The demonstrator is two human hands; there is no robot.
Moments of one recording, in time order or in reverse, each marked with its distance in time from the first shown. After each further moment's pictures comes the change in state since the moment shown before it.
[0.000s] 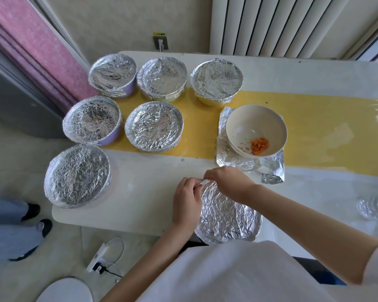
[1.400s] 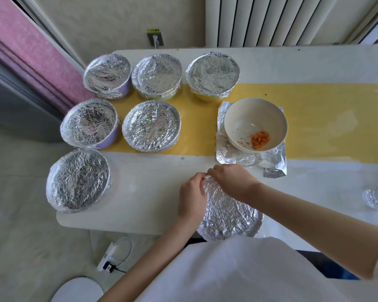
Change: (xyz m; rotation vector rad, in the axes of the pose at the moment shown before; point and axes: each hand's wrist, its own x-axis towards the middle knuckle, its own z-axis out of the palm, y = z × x) left_hand 0.010 0.015 0.002 0.035 -0.068 -0.020; right_hand -0.010 -0.008 -0.009 -0.316 -0.010 -0.030
